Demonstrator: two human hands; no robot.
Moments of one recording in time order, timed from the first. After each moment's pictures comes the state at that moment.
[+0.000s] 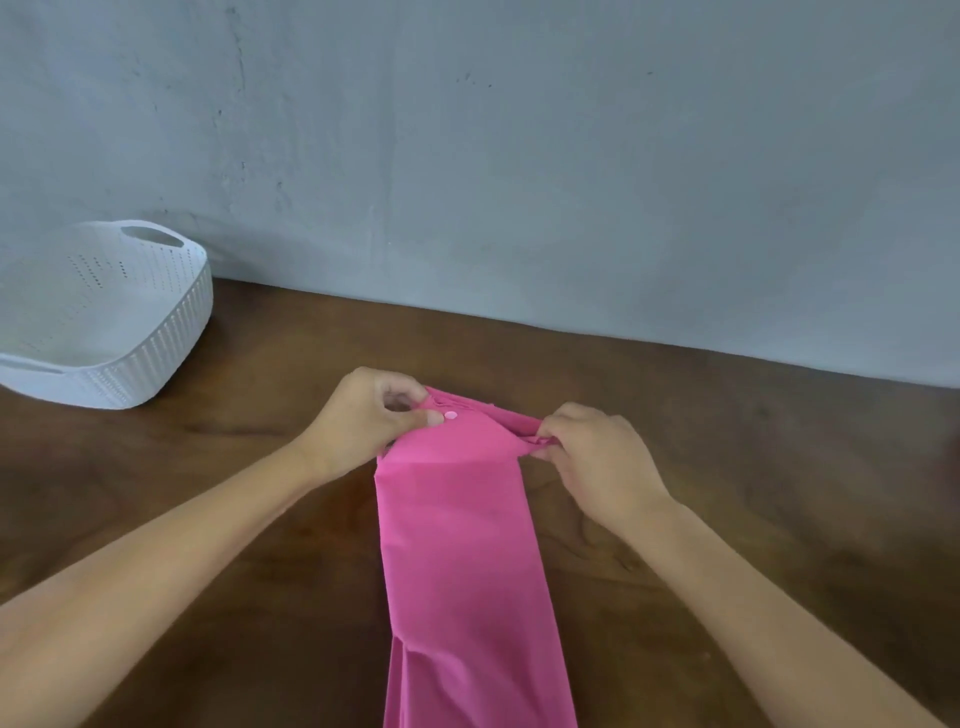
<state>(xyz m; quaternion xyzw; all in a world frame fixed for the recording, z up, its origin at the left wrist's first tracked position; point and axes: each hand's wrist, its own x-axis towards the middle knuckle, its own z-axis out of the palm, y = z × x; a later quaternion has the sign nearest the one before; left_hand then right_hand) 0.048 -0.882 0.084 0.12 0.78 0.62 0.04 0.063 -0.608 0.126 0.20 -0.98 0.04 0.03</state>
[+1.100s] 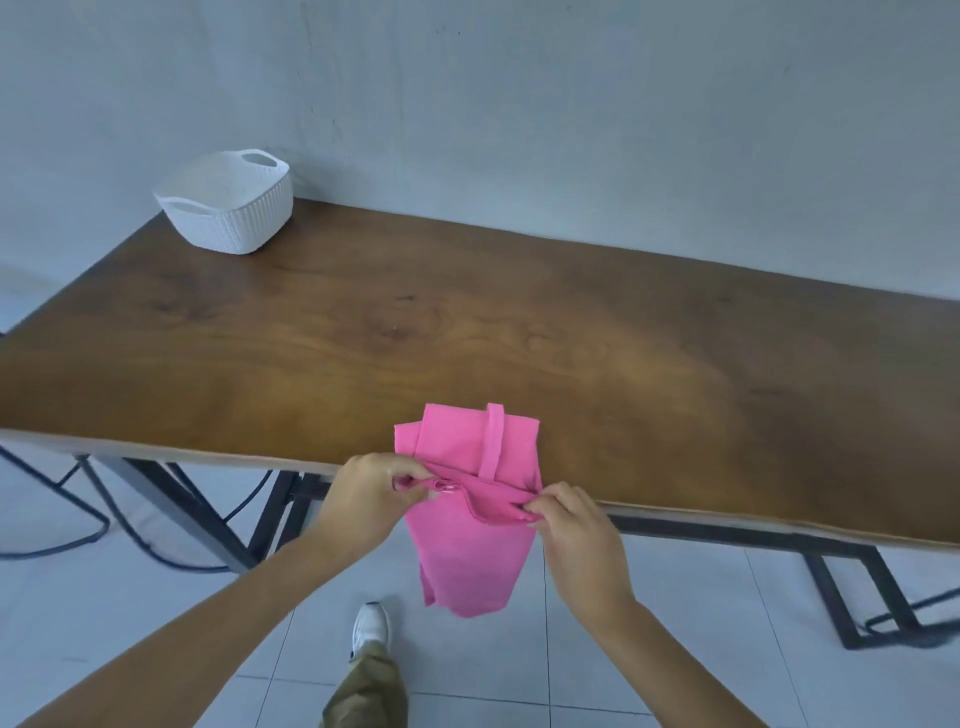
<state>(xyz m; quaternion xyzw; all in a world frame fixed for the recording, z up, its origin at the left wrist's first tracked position) 0.401 -0.739 0.018 0.01 0.90 0.43 -0.04 0.389 -0.467 -0.014 0.25 -0.94 0.20 0.15</state>
